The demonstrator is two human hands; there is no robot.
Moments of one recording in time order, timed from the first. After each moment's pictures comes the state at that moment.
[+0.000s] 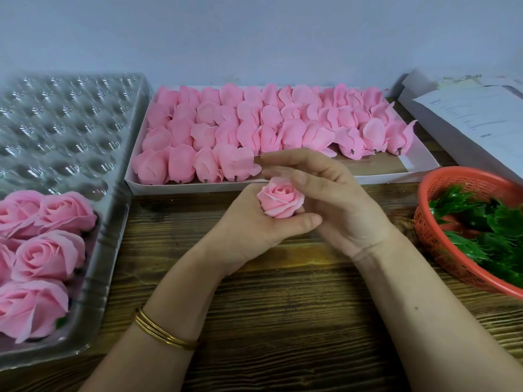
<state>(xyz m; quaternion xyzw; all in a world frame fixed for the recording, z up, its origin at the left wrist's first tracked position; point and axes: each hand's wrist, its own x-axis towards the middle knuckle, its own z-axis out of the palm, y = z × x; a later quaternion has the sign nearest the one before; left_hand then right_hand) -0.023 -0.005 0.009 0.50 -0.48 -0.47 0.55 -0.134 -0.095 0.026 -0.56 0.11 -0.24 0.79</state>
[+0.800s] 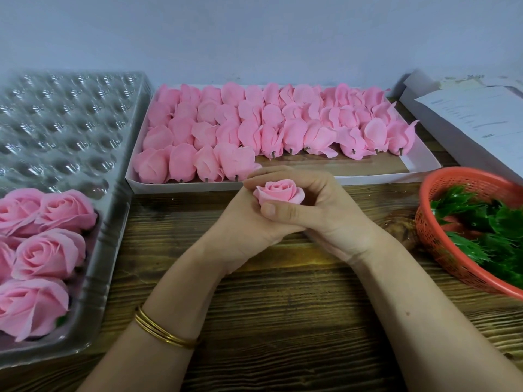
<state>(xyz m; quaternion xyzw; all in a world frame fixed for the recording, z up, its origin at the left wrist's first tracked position) -0.021 -0.003 0.013 0.51 -0.48 -0.45 0.56 -0.128 -0.091 0.014 -0.65 0.09 -0.21 0.72</state>
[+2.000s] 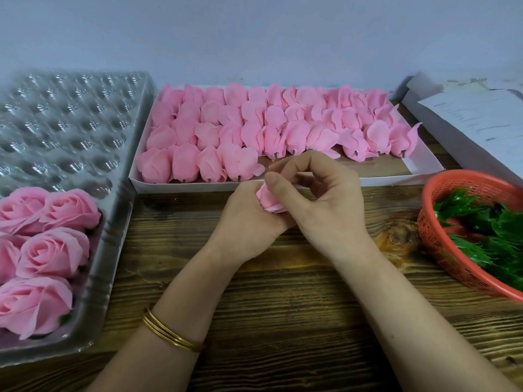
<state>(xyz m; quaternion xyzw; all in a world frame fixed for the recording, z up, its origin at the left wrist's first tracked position) -0.013 -0.007 -0.002 0.59 -0.48 -0.34 0.55 -0.116 -0.076 0.015 -0.73 0.21 -0.43 0.48</state>
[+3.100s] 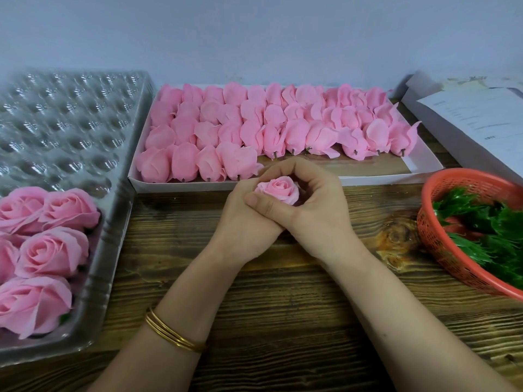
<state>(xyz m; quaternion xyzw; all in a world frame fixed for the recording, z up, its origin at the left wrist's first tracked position) -0.019 -0.008 -0.001 0.62 -0.46 -0.31 0.56 -0.115 -0.072 0.011 -0.71 0.23 -0.35 0.56</state>
